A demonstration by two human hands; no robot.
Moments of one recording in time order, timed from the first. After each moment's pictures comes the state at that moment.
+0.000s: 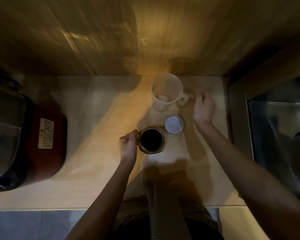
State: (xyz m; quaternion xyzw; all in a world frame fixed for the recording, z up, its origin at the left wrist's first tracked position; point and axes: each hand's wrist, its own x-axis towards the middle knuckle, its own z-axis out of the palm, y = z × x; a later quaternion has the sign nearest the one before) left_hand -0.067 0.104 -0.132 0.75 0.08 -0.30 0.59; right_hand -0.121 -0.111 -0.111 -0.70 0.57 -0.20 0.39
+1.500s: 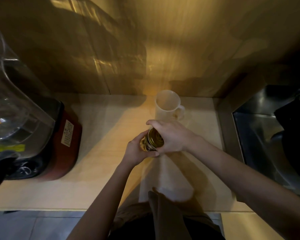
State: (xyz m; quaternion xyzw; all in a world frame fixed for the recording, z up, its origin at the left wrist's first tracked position) left_hand -0.068 0.133 -0.102 0.80 -0.28 -0.32 0.43; right_hand -0.136 -0.012 -0.021 -0.98 0.01 0.13 0.14
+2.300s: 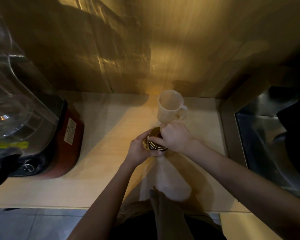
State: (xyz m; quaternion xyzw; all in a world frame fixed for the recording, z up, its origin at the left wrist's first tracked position) left_hand -0.069 0.134 -0.099 0.78 -0.27 -0.33 0.45; right_hand -0.133 0.008 -0.011 -0.99 0.10 0.10 0.04
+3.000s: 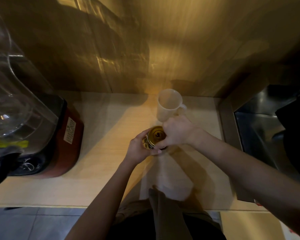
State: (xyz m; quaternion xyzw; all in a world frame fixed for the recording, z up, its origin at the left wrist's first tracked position) left_hand -0.070 0.132 -0.098 0.79 -0.27 -0.32 0.44; right_hand -0.127 -0.011 0.005 -0.98 0.06 0.21 -0.01
